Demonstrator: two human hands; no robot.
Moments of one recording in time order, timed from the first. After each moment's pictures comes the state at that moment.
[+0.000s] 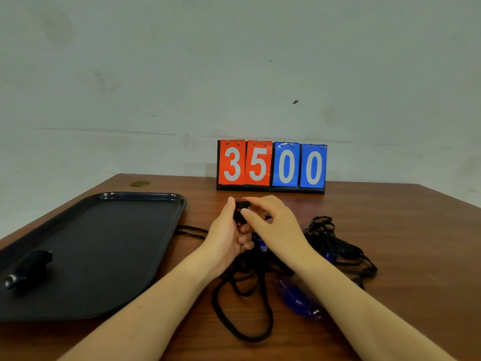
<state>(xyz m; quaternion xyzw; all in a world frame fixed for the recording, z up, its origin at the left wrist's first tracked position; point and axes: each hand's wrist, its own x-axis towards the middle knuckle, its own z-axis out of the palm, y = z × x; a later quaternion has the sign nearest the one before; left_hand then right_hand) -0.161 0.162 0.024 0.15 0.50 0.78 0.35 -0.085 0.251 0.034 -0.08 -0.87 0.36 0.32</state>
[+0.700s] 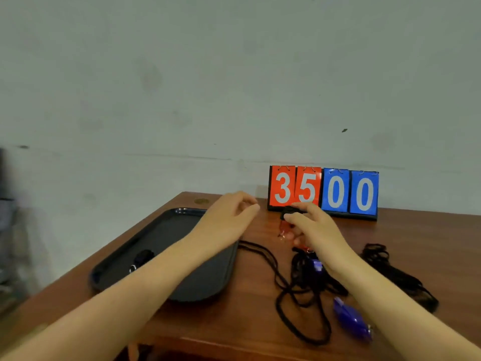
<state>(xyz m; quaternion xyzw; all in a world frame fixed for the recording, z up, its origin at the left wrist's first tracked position) -0.163 0.030 0.103 0.38 0.82 0.40 -0.11 -0.076 0.195 0.085 -0.08 -0.77 0.57 0.27</state>
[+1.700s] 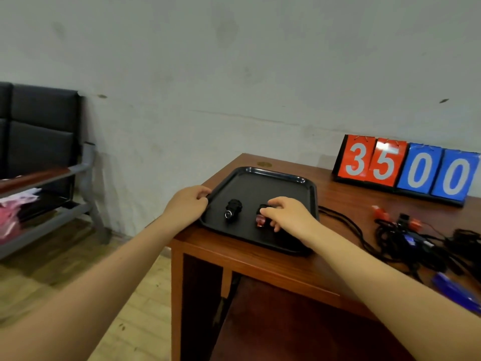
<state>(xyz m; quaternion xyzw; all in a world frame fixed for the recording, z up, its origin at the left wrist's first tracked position) -0.264 -0.177 0.008 0.16 0.90 0.40 -0.07 -0.181 0.042 0.024 -0.07 -0.91 0.39 0.09</state>
